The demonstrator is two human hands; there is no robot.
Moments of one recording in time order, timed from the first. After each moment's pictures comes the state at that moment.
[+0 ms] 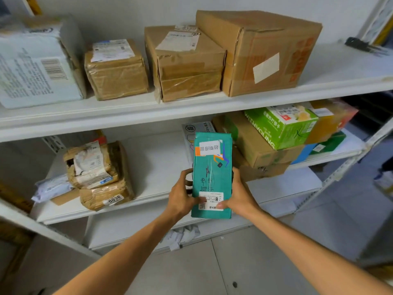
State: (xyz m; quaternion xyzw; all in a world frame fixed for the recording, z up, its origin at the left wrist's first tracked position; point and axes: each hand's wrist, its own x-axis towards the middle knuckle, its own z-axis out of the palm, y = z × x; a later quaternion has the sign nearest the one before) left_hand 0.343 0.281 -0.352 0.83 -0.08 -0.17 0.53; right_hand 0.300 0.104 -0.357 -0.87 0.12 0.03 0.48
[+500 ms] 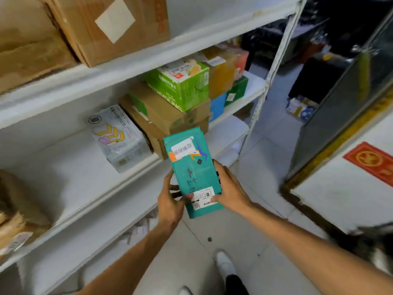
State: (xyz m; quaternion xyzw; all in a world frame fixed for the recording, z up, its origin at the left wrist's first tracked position) left_hand 0.252 0.167 -0.419 0.77 -0.13 -0.25 0.57; right_hand 0.158 0.008 -0.404 -0.86 0.24 -0.05 0.44
